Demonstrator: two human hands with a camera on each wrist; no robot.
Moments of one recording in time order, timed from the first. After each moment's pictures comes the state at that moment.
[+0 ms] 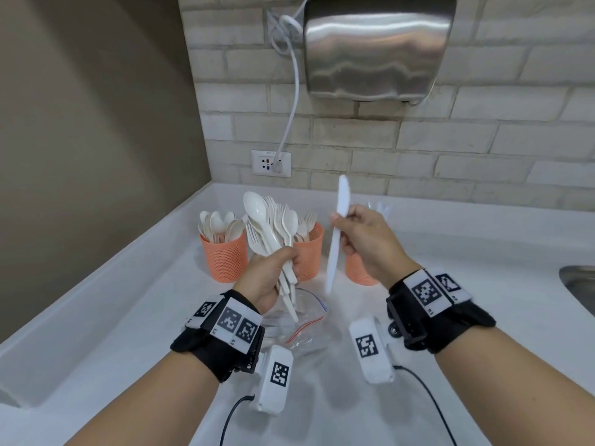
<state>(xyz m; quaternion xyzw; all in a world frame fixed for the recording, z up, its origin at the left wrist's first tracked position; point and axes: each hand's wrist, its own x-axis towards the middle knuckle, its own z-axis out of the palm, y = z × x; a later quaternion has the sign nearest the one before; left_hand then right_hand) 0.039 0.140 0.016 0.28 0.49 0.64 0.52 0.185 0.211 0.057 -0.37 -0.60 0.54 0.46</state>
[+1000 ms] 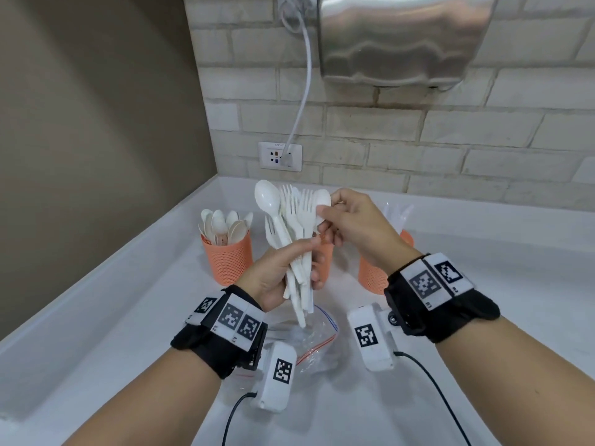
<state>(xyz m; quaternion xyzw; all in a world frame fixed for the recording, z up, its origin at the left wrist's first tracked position) 0.033 0.161 0.027 0.38 0.39 0.57 0.62 0.151 0.243 0.070 -0.33 -0.70 0.51 0.37</state>
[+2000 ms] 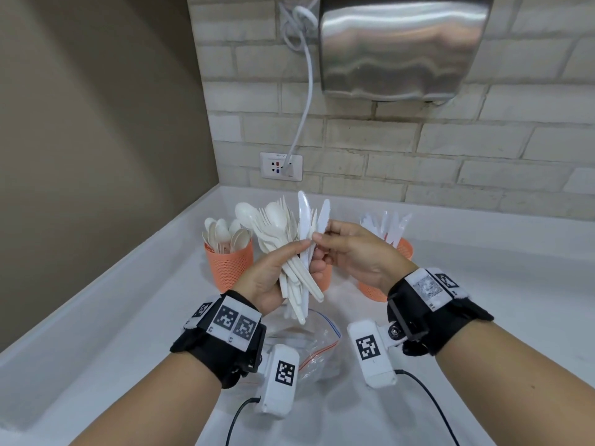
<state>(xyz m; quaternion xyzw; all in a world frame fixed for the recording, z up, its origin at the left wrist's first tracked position) 0.026 0.159 0.034 0.29 0.43 0.60 0.61 0.154 0.241 0.048 -0.24 -0.63 0.68 0.29</state>
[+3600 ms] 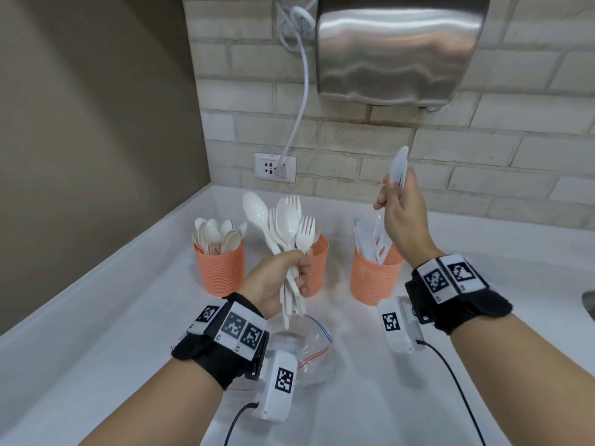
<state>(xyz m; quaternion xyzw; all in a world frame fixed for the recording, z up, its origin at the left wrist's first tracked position) 0.032 0.173 0.024 0.29 0.44 0.59 0.61 0.192 0.282 0.076 -0.35 -0.69 0.27 0.57</state>
